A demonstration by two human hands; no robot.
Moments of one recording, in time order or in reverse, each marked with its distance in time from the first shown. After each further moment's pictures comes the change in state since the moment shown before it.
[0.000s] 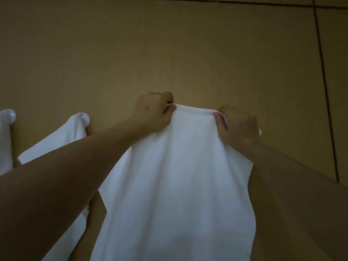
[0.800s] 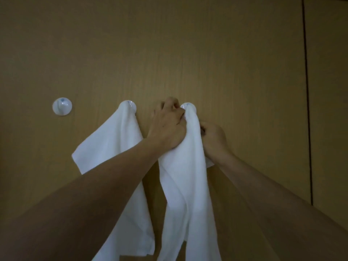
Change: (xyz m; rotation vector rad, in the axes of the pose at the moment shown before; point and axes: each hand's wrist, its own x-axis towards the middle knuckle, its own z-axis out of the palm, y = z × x) left_hand -0.035 0.062 0.076 -0.154 -0.029 -0.149; right_hand -0.051 -0.037 0.005 0.585 -0.375 0.492
